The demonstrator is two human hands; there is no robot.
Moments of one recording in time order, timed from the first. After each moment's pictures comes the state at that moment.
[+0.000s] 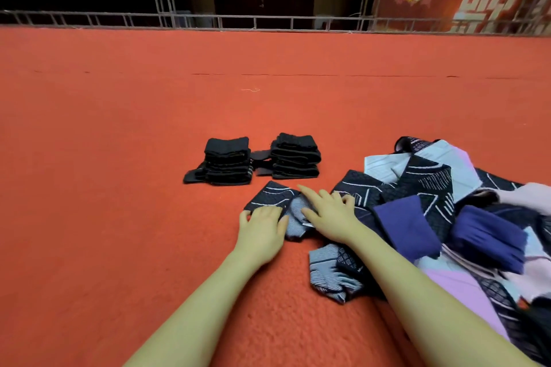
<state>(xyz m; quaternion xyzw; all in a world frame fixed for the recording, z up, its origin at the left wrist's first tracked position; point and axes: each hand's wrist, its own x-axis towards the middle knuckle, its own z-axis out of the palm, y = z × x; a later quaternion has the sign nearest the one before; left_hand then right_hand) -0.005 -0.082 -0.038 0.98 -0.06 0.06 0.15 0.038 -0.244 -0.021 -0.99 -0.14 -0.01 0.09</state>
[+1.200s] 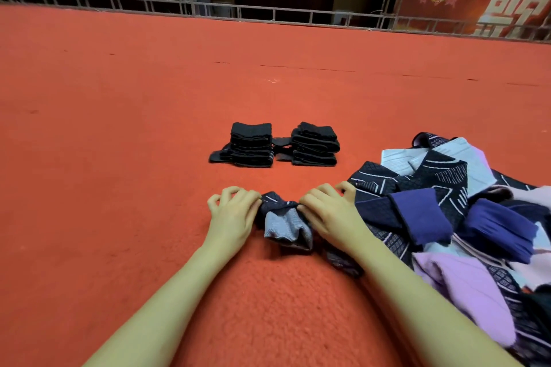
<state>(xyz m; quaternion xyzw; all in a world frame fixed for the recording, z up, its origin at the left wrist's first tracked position) -0.054 0.003 -0.050 0.92 -0.07 0.30 0.23 -0.020 -0.215 -0.022 -0.87 -0.35 -0.34 0.09</state>
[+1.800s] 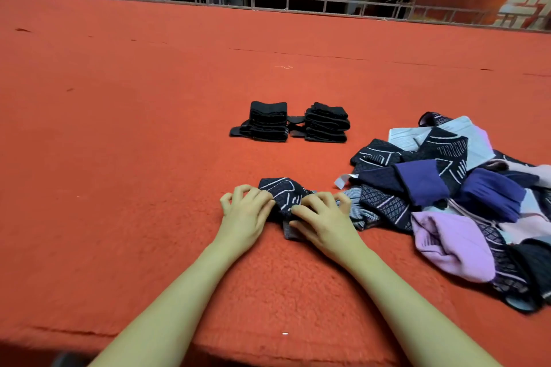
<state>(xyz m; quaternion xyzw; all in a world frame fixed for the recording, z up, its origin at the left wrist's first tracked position) -0.138 0.001 -0.069 0.93 -0.08 0.29 0.23 -0.110 -0.196 -0.058 -0.85 -0.39 -0.35 0.10</state>
